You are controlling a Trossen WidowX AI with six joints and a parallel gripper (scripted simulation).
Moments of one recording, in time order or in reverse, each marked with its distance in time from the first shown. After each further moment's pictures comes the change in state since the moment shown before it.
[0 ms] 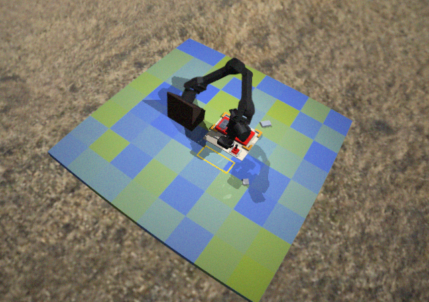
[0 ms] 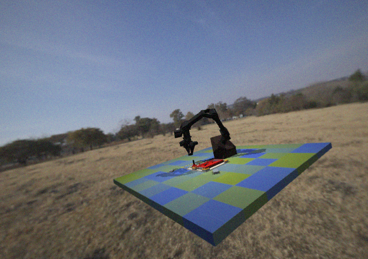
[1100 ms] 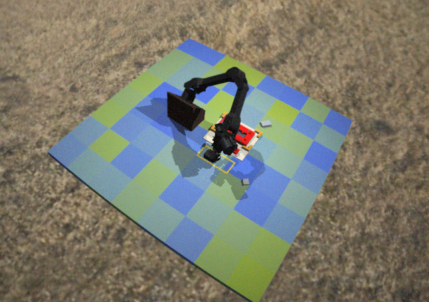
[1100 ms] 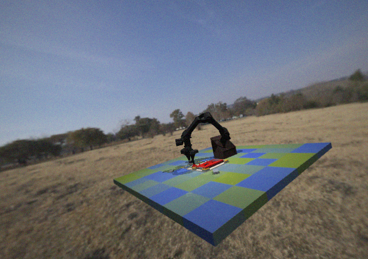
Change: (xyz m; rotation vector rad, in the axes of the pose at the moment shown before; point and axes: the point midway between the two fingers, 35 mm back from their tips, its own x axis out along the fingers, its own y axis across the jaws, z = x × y) arm 0.075 -0.058 -0.032 -0.019 -0.002 -0.007
